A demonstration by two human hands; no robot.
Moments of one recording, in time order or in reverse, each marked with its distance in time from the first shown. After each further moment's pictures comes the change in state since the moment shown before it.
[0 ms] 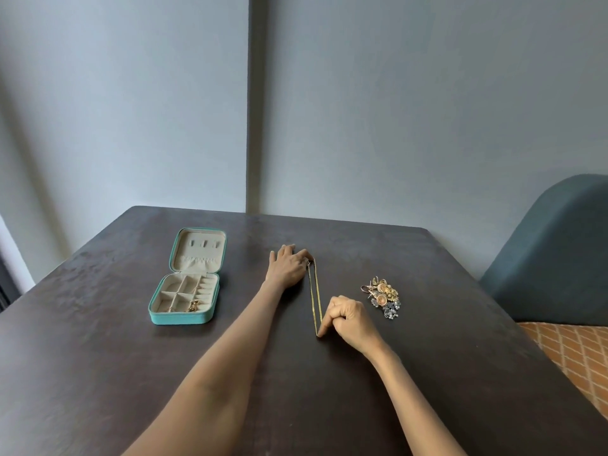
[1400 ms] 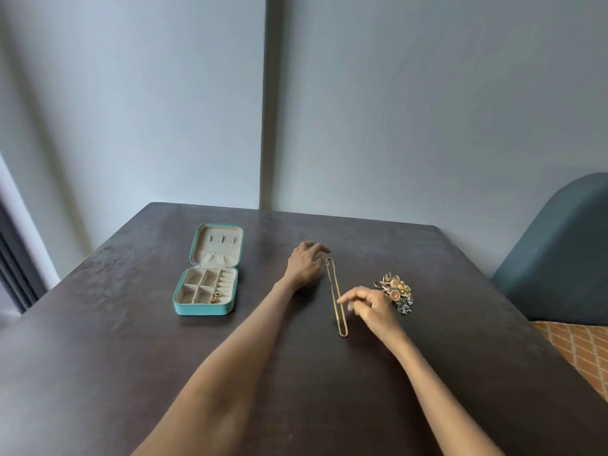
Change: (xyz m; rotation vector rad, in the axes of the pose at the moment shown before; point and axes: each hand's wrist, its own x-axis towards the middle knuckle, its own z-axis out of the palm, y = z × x) left_hand -0.026 0.009 -0.014 -0.303 0.027 0.049; right_hand -0.003 -0.010 -0.010 0.253 0.107 0.186
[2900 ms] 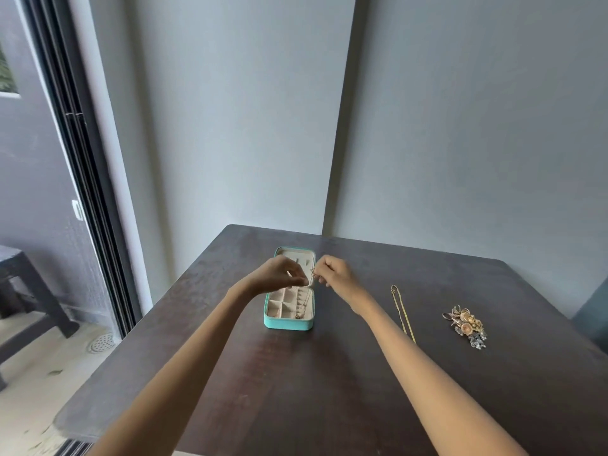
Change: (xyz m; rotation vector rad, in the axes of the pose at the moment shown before) left_hand -0.111 -0.083 -0.187 -0.017 -0.074 0.104; right_hand 0.074 -0.139 0.133 0.062 -0.211 -0.055
